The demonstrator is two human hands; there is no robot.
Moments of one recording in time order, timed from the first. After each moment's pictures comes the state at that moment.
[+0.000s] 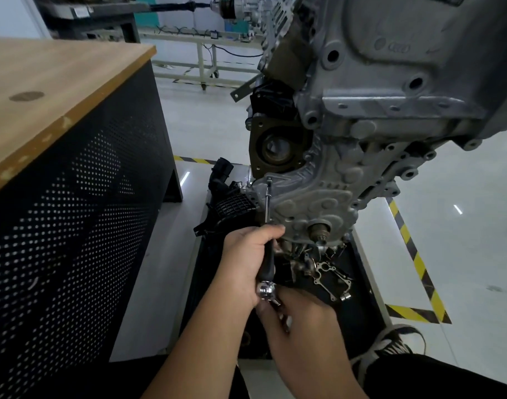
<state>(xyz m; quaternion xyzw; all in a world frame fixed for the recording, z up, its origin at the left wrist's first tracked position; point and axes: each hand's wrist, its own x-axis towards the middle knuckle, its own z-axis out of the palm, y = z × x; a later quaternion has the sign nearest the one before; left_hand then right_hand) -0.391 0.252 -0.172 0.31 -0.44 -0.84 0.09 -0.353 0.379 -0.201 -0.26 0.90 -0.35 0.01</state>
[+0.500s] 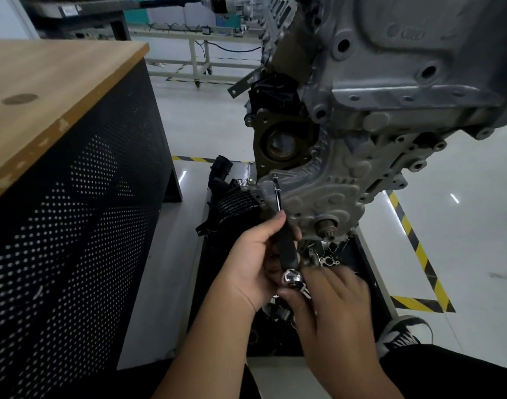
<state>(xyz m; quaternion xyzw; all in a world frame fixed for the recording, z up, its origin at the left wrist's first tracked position) -0.386 0.237 -0.177 0.16 -0.37 -0.91 -0.08 -0.367 0.381 -0.210 -0.31 0.85 -0.32 -0.27</state>
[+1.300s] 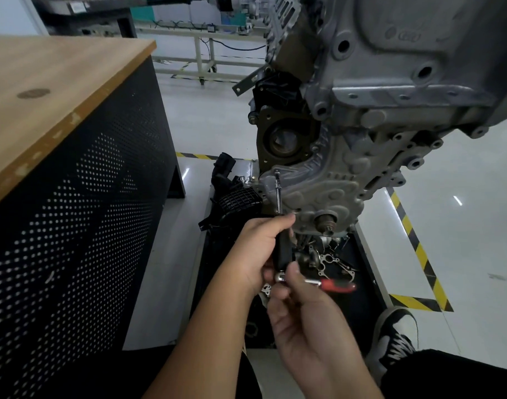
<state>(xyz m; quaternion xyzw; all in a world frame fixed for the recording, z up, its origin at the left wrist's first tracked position) -0.388 0.239 -0.175 0.24 -0.58 -0.78 0.02 -0.343 0.350 -0.175 0.21 0.30 -0.88 0.29</state>
